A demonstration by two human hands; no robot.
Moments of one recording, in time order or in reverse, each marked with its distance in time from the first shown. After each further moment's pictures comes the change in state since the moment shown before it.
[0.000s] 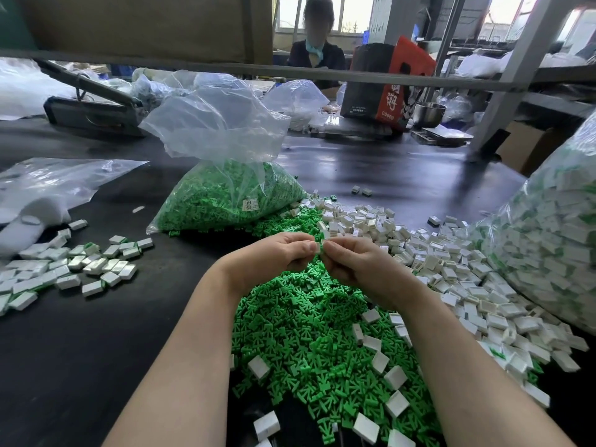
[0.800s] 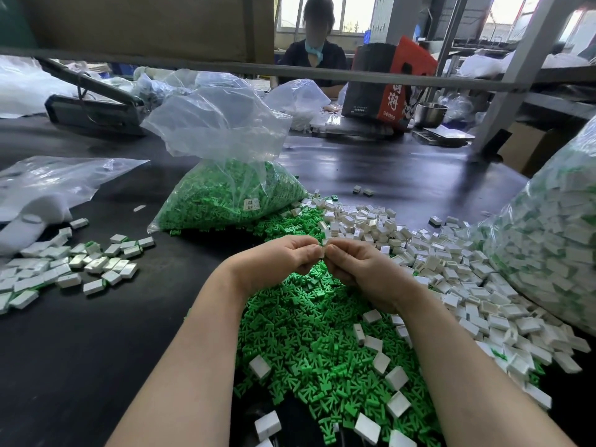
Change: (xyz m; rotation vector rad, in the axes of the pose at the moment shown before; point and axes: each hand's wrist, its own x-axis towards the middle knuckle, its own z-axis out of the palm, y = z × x) left_hand 0.008 -0.013 0.000 0.073 0.005 -0.041; right_hand 0.002 0.013 -0.001 0.055 0.016 -0.032
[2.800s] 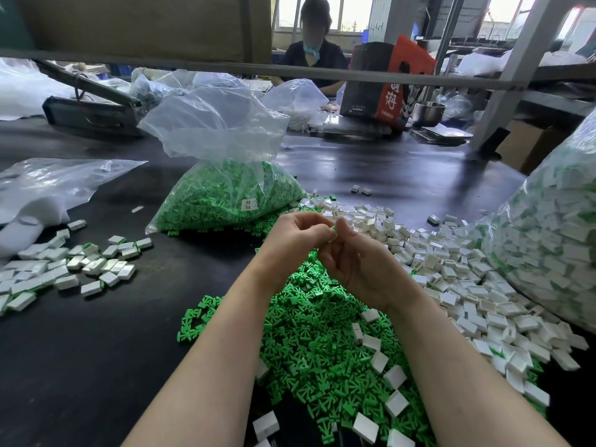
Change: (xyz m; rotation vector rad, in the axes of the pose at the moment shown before) left_hand 0.010 0.024 0.023 -0.275 0.378 0.176; right_hand 0.005 -0.010 0.011 0.564 0.047 0.041
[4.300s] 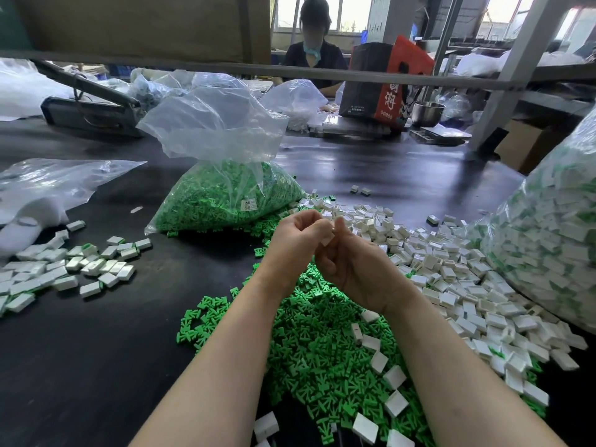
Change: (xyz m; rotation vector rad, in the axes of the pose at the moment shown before) left_hand 0.002 -0.008 0.011 -0.119 0.104 0.005; right_hand 0.003 0.005 0.002 0.015 -0.026 0.031
